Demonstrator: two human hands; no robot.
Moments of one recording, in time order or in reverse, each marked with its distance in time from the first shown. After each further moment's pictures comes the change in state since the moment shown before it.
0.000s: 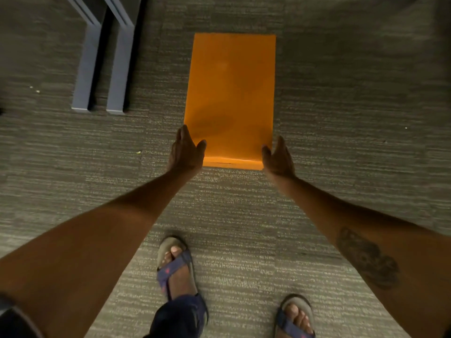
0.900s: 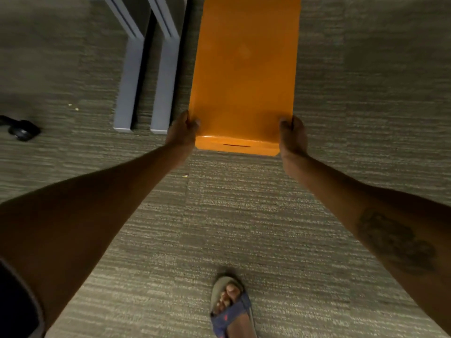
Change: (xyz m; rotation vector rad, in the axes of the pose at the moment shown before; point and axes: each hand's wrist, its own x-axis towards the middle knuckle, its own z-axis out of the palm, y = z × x) left_hand 0.171 -0.111 -0.105 -0.298 0.061 -0.016; right_hand 0.095 -0.145 0.128 0.489 0.253 -0.008
